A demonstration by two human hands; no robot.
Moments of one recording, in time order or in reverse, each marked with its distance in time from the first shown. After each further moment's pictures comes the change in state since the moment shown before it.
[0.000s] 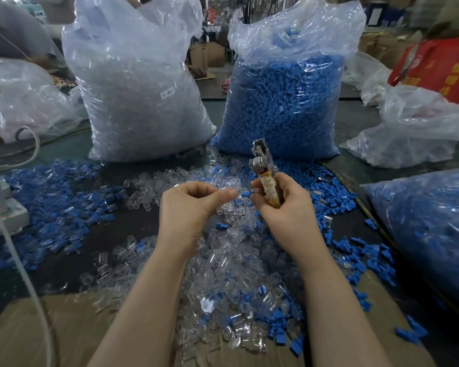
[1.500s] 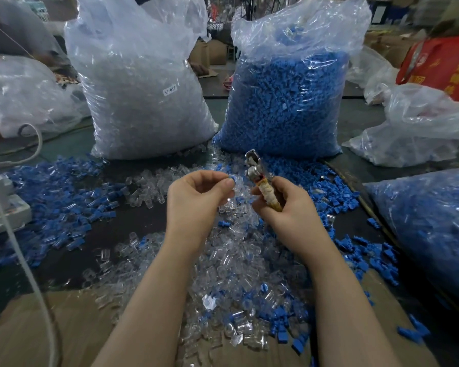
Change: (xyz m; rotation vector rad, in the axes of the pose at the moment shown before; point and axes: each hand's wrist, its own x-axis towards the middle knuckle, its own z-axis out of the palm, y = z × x) left_hand 0.000 0.001 0.007 -0.112 -0.009 0.107; right_hand -0.001 0.002 -0.010 -0.113 -0.149 0.038
